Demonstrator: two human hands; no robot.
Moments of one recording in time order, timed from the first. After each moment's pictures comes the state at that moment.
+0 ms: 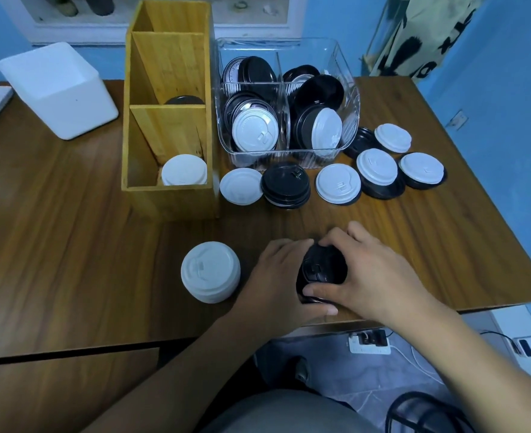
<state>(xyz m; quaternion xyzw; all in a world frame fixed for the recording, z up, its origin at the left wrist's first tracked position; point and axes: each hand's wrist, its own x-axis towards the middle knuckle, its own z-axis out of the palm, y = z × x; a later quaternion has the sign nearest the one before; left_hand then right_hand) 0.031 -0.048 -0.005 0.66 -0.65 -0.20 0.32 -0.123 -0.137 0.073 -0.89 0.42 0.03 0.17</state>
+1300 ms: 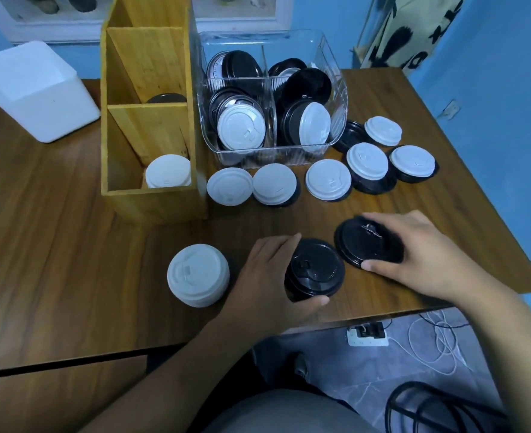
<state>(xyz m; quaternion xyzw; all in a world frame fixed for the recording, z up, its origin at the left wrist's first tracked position) 0.030 -0.049 0.000 0.68 -0.64 -0.18 0.31 -0.202 -0.207 0.048 -0.88 0.42 -0.01 0.21</state>
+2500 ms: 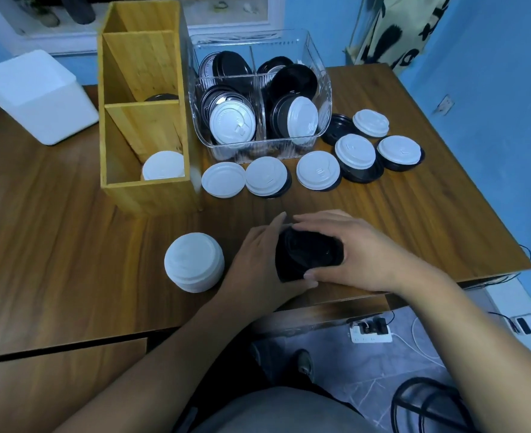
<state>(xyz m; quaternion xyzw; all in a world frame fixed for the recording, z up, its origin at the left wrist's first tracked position) 0.029 -0.049 0.007 0.69 -0.61 -0.24 0.29 -0.150 -0.168 0.049 -0.91 0.25 -0.08 0.32</state>
